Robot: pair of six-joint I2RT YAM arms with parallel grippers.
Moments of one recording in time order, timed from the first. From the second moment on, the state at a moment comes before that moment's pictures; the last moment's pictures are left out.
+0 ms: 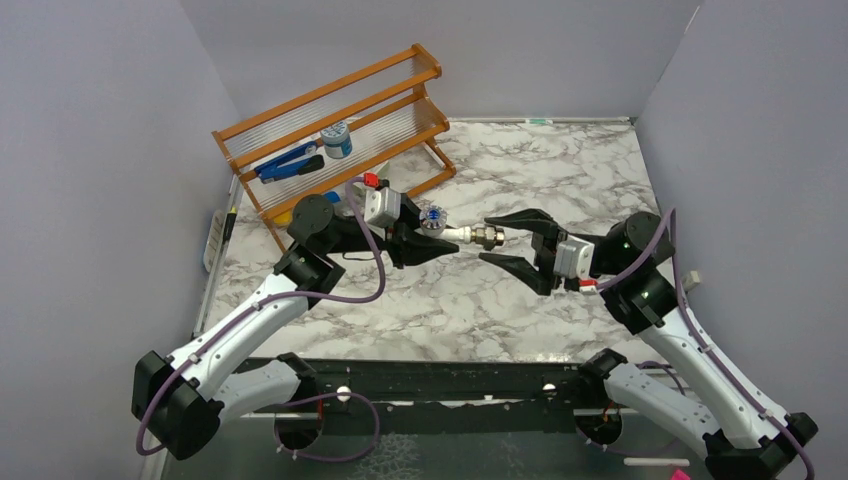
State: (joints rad) left arm -0.65 1.04 0.85 0.49 0.93 -0.21; right arm 0.56 0.77 0.84 0.16 -0.95 -0.62
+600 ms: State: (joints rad) left arm -0.65 1.06 0.87 0.49 0.96 -0.22; right arm 0.56 0.77 0.83 0.14 -0.93 -0.63
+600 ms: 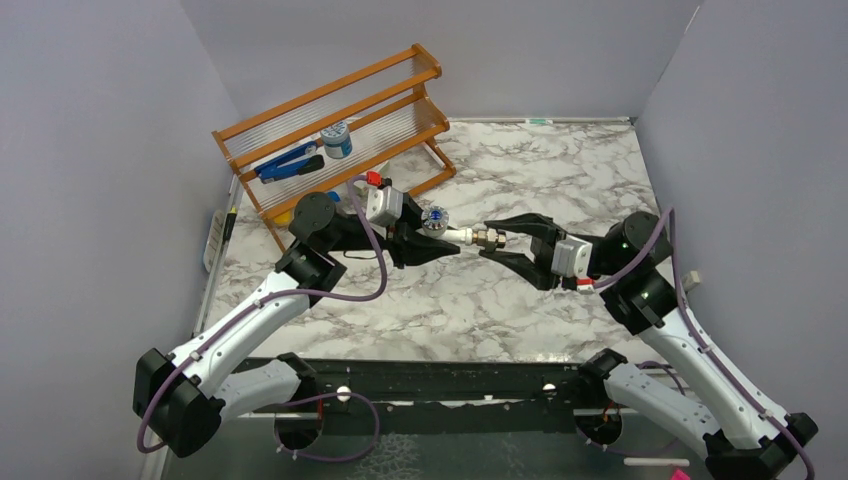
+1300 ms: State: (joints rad) left arm -0.65 1.06 0.87 0.49 0.98 -0.16; right arm 0.56 0.79 0.83 0.20 -0.89 -0.32
